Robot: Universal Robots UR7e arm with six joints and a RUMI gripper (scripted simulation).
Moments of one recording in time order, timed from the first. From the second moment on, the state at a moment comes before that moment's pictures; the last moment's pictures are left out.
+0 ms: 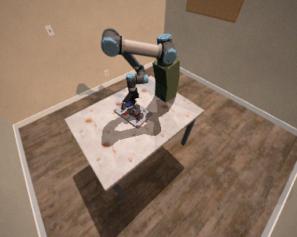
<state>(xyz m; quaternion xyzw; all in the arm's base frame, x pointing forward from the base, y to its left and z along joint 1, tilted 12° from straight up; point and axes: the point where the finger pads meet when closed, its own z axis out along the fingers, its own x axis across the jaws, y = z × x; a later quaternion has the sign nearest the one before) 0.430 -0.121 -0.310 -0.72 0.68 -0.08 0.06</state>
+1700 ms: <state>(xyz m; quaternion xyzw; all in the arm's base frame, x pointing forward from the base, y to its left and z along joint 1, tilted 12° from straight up) 0.428 -0.126 -0.310 -0.72 0.68 -0.08 0.06</state>
